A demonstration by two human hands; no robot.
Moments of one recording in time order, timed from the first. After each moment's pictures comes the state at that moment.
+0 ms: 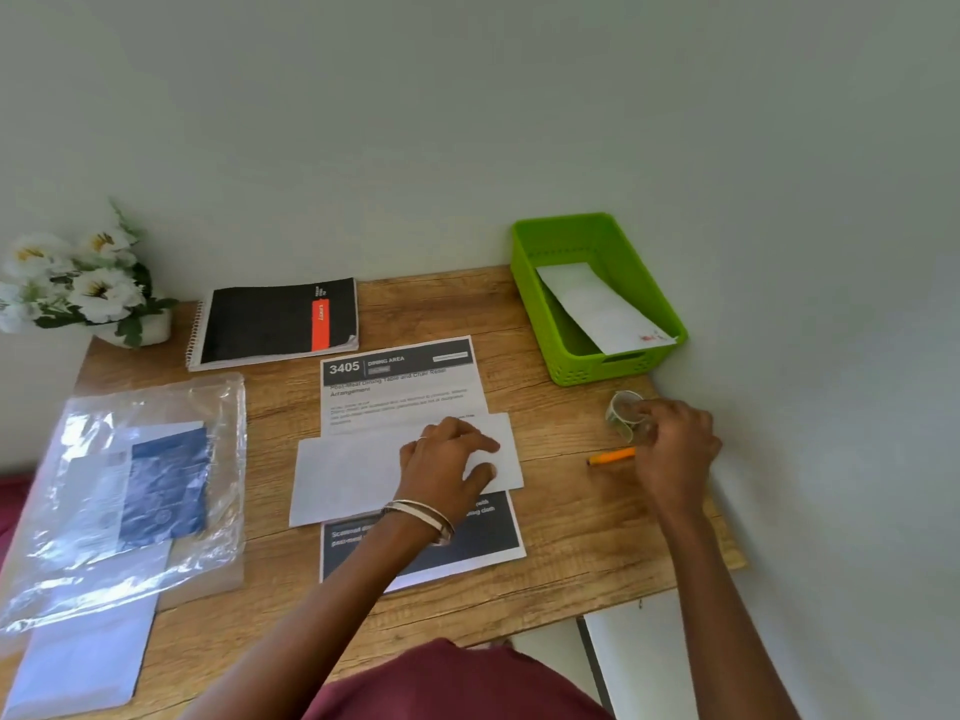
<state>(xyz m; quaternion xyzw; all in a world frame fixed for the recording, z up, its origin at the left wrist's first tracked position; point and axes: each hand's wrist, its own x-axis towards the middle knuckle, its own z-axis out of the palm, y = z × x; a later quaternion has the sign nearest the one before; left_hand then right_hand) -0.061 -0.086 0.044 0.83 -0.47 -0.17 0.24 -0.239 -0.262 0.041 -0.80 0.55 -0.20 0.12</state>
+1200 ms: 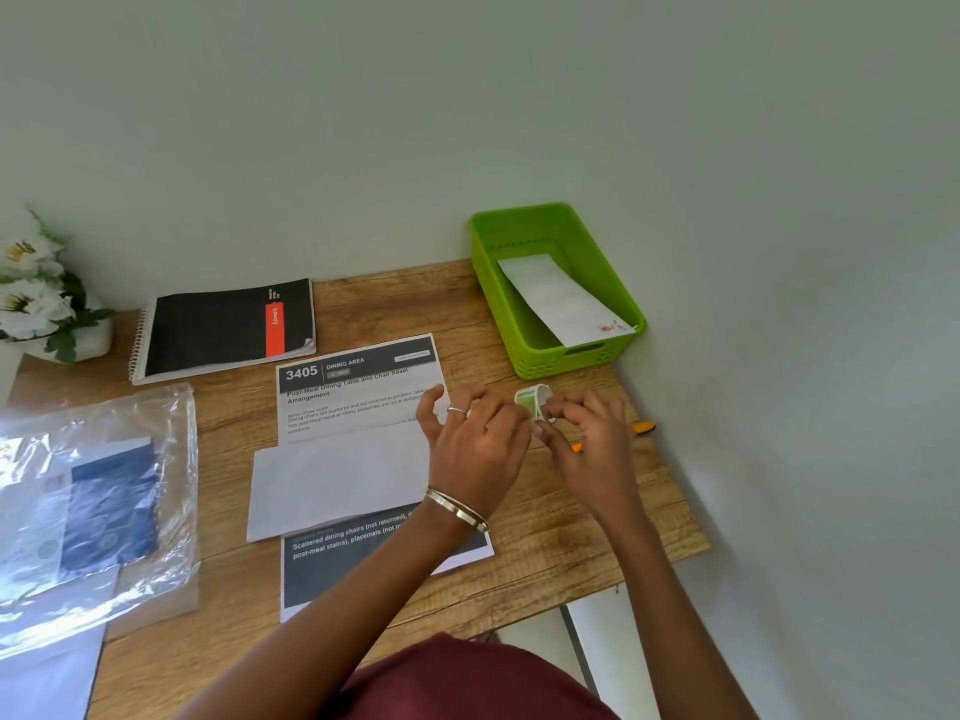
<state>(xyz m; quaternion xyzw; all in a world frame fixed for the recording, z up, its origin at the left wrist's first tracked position) -0.110 -0.144 0.050 0.76 -0.52 0.19 0.34 -0.225 -0.228 0.054 -0.83 0.40 -0.27 0.28</state>
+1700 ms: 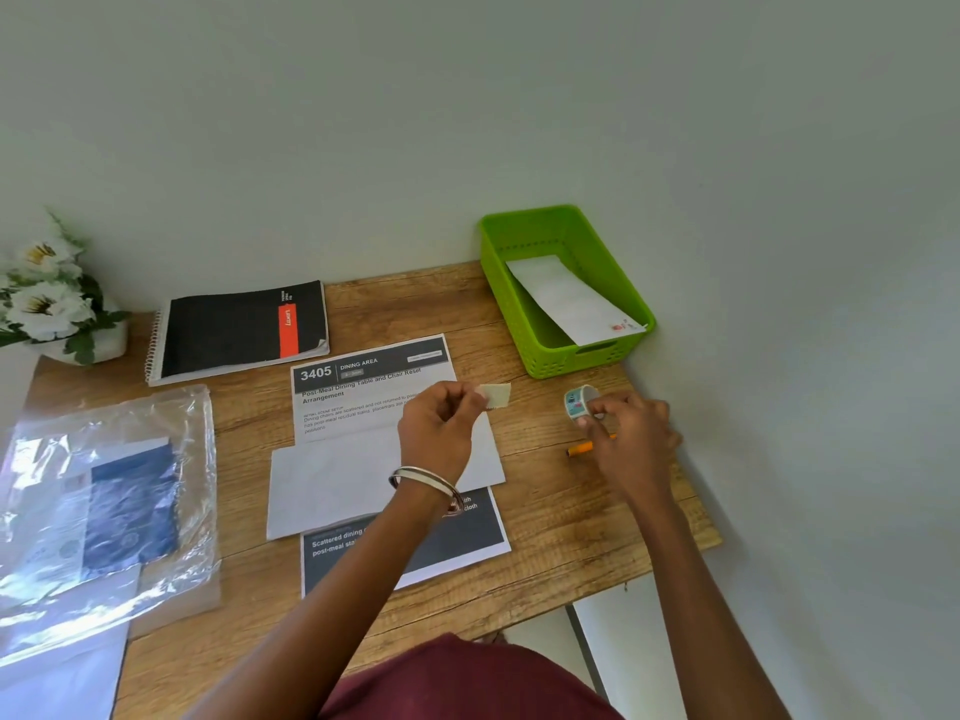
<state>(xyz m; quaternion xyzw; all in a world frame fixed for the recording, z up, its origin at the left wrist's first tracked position) -0.077 -0.125 0.076 0.71 -0.19 -0.26 0.63 -0.234 -0.245 0.053 -0.80 0.53 -0.18 0.19</state>
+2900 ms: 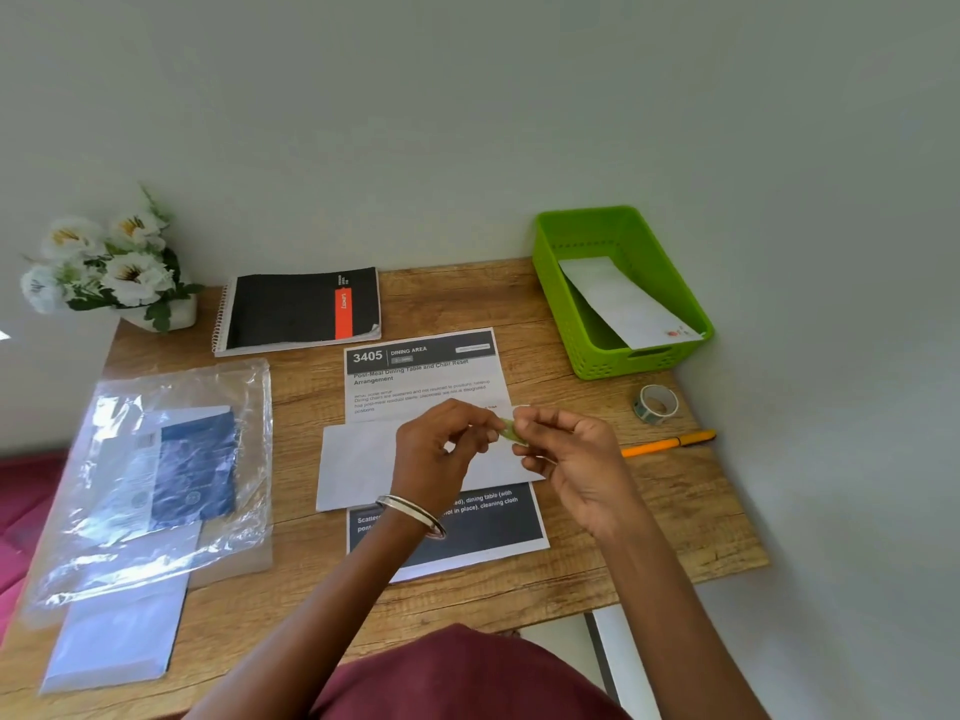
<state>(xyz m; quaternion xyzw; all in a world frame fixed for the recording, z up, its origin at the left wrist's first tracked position) -0.050 -0.065 0.064 0.70 -0.45 -0.07 0.55 -0.168 -0.166 0.093 -0.44 0.42 -0.19 0.77</state>
